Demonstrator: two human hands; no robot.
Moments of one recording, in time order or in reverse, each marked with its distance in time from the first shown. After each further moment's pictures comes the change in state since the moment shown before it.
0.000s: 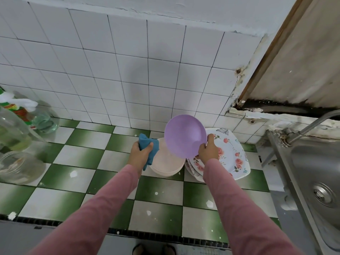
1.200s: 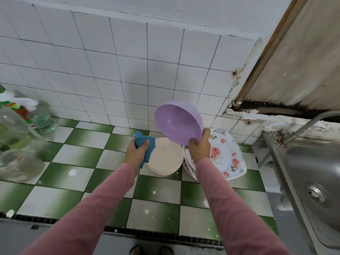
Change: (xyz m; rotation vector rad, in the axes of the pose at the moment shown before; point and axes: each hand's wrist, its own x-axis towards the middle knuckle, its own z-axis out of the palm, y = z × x) left_hand -0.008 0.004 -0.004 -0.077 0.013 0.055; right_hand -0.038 -0.040 0.000 0.397 0.044 -0.108
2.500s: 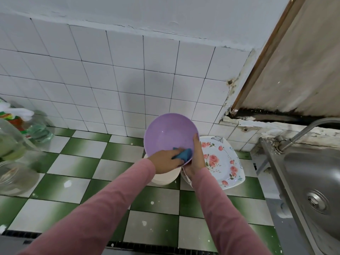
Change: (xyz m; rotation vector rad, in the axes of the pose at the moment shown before) left_hand -0.014 0.037 0.065 1.075 -0.722 0.301; right_hand 0.001 -0.001 0.019 0.929 -0.147 0.390
